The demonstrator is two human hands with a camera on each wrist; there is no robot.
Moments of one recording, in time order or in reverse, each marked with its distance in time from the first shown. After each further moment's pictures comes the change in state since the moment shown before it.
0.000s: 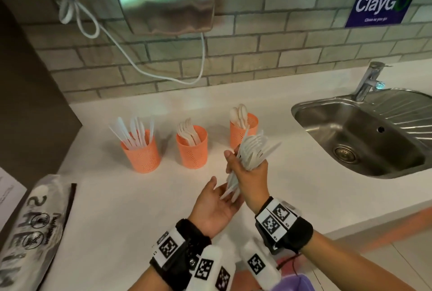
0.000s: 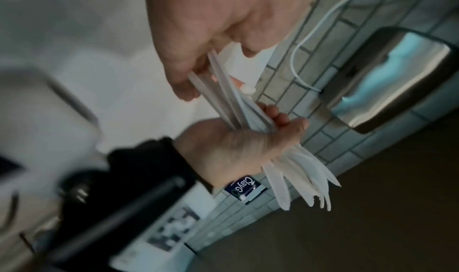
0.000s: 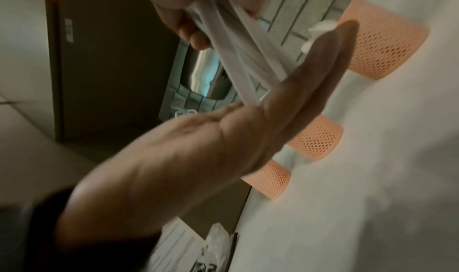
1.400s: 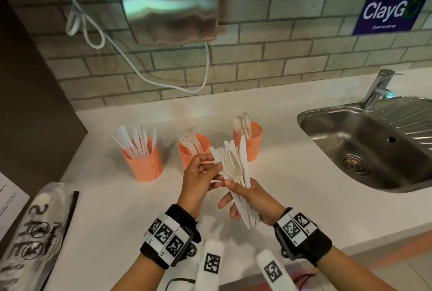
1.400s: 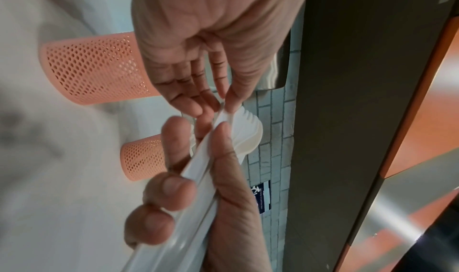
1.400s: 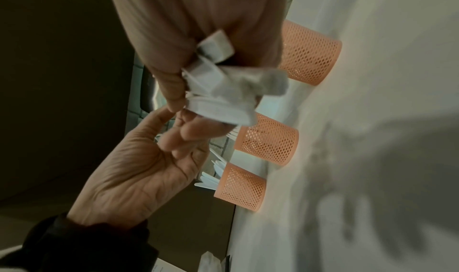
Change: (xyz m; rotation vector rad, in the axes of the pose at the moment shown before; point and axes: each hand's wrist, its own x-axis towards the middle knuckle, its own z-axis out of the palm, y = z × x) left_hand 0.014 0.047 0.012 0.676 0.059 0.688; right_hand 0.013 0.009 -0.032 -0.052 -0.620 0.577
